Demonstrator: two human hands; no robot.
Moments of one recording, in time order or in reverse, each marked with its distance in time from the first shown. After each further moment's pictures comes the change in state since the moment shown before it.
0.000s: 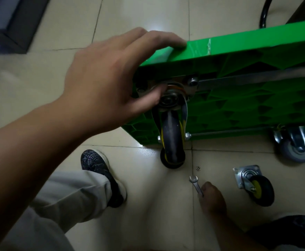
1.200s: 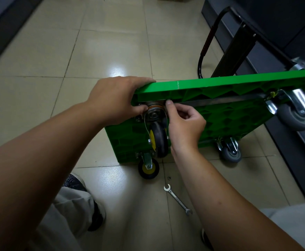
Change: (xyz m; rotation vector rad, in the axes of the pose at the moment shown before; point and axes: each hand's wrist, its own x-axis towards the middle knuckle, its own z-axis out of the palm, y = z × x) left_hand 0.002 -0.015 -0.003 -0.057 -0.017 -0.022; right_hand -0.101 -0.238 -0.273 1.398 0.690 -0.227
